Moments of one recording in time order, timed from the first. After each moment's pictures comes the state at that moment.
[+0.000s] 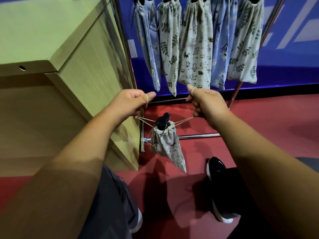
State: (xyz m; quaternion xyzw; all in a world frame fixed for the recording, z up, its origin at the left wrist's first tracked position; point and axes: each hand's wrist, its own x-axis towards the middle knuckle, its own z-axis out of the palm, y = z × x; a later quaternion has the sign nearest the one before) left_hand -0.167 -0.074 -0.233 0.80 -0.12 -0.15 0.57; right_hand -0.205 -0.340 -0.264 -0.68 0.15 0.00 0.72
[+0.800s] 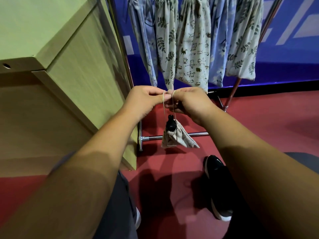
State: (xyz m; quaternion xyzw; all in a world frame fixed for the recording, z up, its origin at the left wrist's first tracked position) left_hand -0.163 -0.129 -0.248 0.81 -0.09 -0.07 0.57; right_hand -0.192 -0.308 -0.263 -0.67 0.10 0.07 0.74
